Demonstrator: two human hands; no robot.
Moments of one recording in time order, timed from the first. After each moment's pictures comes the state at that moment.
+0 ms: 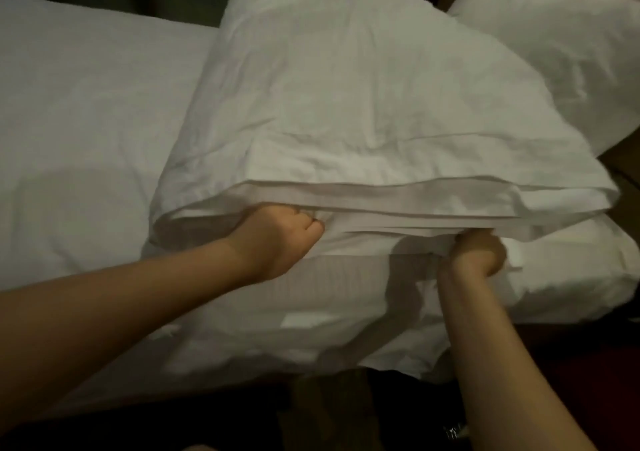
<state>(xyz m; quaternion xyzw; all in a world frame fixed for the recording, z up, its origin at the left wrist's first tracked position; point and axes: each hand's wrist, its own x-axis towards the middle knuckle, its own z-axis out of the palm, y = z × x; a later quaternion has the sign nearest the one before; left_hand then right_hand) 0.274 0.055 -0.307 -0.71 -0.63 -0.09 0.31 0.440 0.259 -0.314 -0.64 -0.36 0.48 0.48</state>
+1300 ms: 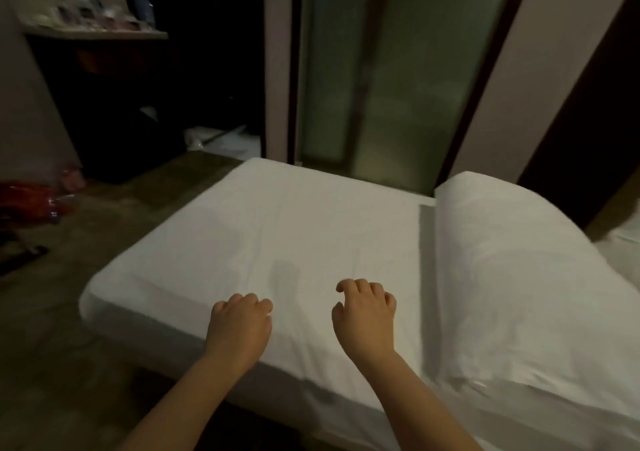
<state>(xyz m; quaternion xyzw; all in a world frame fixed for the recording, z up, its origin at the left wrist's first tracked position) 0.199 -0.465 0.036 -0.20 -0.98 -0.03 0.06 0.247 -0.284 0.058 -0.13 -0.98 0.12 0.10</state>
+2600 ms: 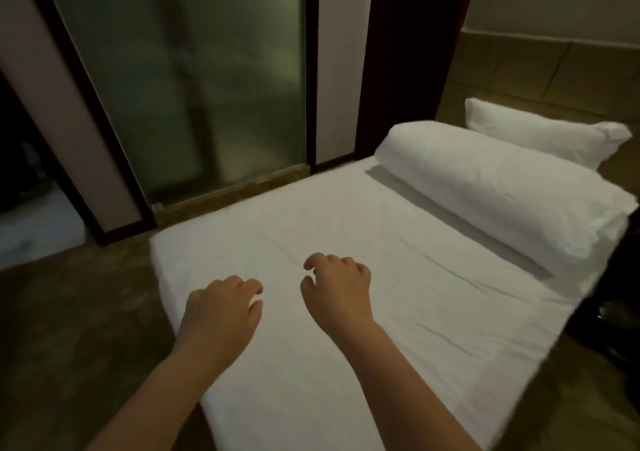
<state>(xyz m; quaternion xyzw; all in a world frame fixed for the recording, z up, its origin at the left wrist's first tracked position) -0.548 -0.780 0.111 -0.58 -0.81 -0.06 -0.01 -0.419 -0.694 0.113 -0.50 -0.84 0.17 0.13</state>
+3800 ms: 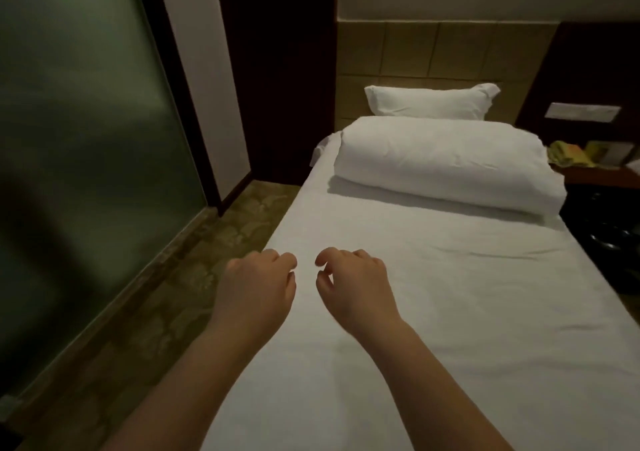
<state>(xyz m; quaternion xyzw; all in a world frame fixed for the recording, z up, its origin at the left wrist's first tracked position) -1.029 -0.369 0.109 -0.84 -0.52 -0.15 0.03 -0.892 -0.393 0.096 -0.71 -0.67 0.07 0.22</state>
